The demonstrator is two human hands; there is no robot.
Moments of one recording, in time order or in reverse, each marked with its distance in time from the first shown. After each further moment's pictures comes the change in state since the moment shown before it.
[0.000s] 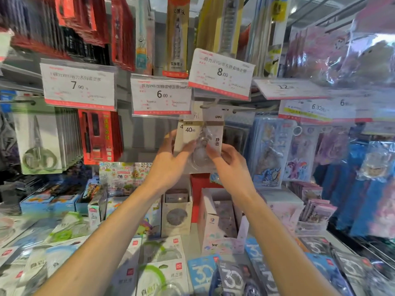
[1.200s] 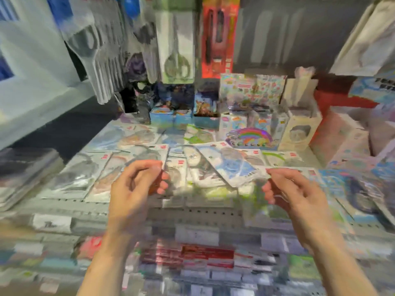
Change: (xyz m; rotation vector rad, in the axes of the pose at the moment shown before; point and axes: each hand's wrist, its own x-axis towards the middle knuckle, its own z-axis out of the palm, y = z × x) left_hand -0.254 -0.070 -0.322 -0.289 0.384 -0.432; right_hand -0.247 0.023 0.186 0.374 -0.038 0.383
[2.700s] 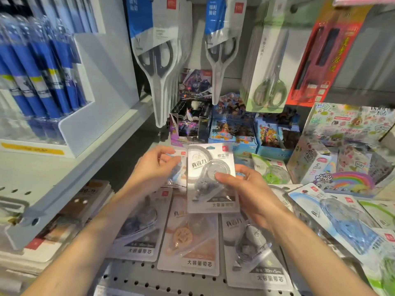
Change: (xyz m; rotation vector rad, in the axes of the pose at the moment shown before) left_hand 0.251 -0.013 -0.143 0.816 -0.128 -0.009; right_hand 0.112 0.059 0.274 -0.106 -0.309 0.368
